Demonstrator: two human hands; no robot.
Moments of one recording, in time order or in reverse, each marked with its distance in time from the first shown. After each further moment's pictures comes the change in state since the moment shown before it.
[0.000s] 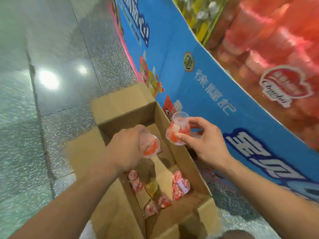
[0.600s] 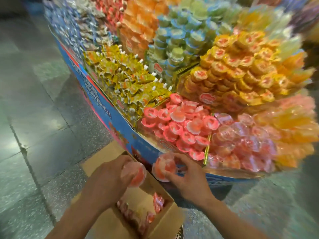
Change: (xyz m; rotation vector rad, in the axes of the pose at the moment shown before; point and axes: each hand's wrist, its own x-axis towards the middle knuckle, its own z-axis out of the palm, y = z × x) left_hand -0.152 0.212 -0.317 -0.025 0.021 0.192; right_hand -0.169 -0.264 -0.265 0.161 0.205 0.178
